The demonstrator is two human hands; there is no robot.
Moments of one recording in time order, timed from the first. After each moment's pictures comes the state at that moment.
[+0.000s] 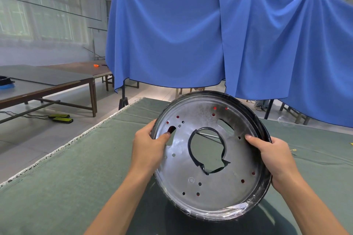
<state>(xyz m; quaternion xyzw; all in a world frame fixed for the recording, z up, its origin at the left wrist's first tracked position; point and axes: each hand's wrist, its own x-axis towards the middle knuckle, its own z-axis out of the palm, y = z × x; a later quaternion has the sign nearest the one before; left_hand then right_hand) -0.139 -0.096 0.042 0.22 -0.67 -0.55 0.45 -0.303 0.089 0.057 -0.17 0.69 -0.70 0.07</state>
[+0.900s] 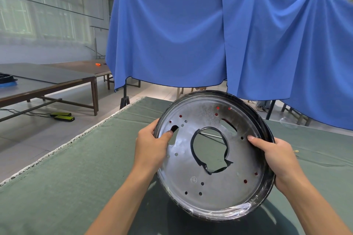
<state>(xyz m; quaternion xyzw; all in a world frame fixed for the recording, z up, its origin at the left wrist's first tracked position) -0.139 -0.095 0.043 0.21 -0.66 -0.56 0.45 -0.303 0.090 0.059 -0.16 0.70 -0.69 0.09</state>
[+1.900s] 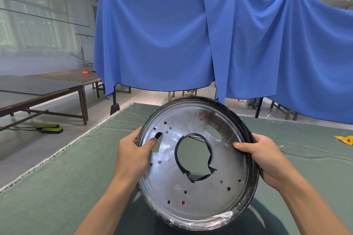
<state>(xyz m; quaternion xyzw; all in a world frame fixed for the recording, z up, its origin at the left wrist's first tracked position) -0.139 -0.099 0.038 0.21 -0.66 -0.57 0.44 -0.305 0.104 0.069 -0.22 0.70 -0.66 0.16</state>
